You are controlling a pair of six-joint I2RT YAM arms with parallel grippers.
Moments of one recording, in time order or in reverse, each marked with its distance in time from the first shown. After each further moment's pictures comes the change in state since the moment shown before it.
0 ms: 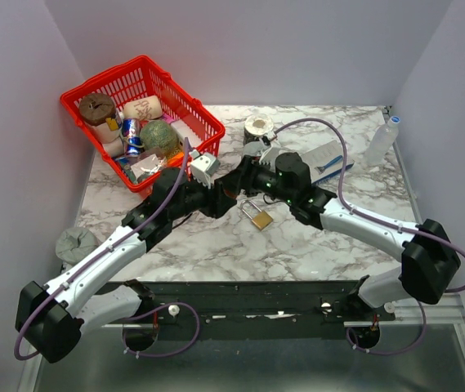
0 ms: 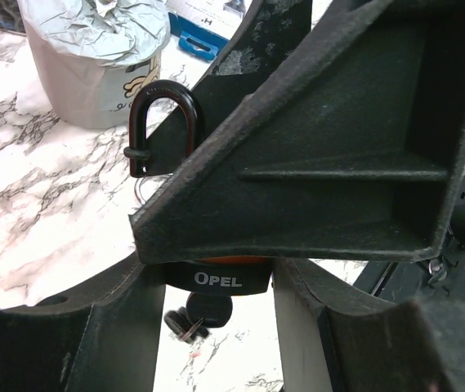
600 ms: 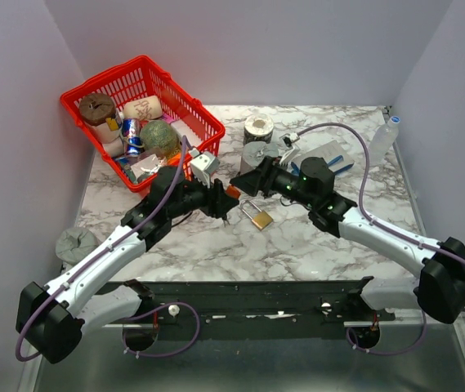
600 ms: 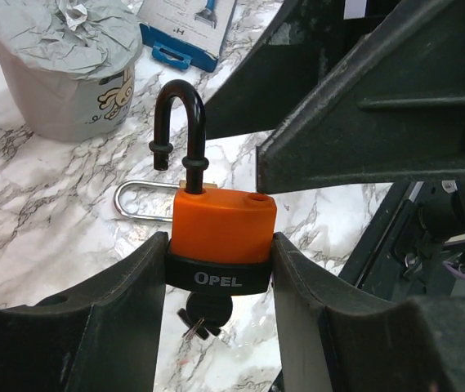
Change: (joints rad) left arm 0.019 0.000 0.000 0.033 0.087 -0.015; right arm -0.098 -0.163 -0.147 0.069 -0.124 0.023
